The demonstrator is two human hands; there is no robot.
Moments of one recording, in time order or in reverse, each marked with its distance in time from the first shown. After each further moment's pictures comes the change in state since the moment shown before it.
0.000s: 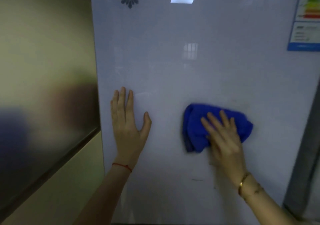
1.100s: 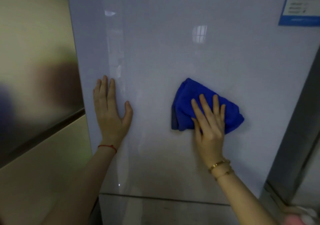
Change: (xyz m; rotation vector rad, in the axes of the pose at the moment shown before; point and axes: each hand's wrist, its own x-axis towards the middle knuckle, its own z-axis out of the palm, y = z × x) left_hand -0.029 0.001 0.003 0.096 -0.015 -0.016; right_hand -0.017 0.006 0.006 0.155 0.110 0.166
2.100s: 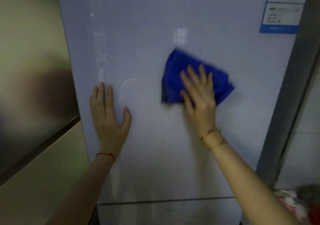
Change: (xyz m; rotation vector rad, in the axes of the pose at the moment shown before) left_hand 0.001 -0.004 -0.002 -0.025 0.003 0.007; right_hand 0.074 -0.021 0.006 -0.041 0.100 -0.110
